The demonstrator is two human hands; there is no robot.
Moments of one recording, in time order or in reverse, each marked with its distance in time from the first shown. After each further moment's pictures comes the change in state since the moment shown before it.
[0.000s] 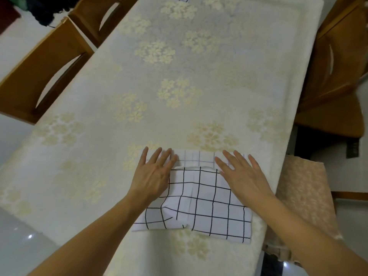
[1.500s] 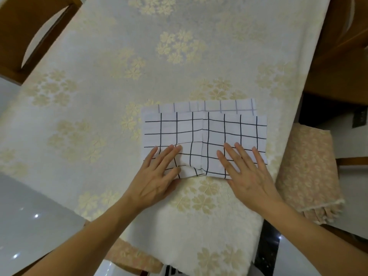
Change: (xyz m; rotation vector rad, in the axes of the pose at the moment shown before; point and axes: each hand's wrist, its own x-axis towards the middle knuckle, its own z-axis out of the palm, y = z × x) left_hand -0.101 0.039 0.065 -0.238 0.332 0.292; right_hand -0.095 -0.045 0.053 0.032 0.181 -0.138
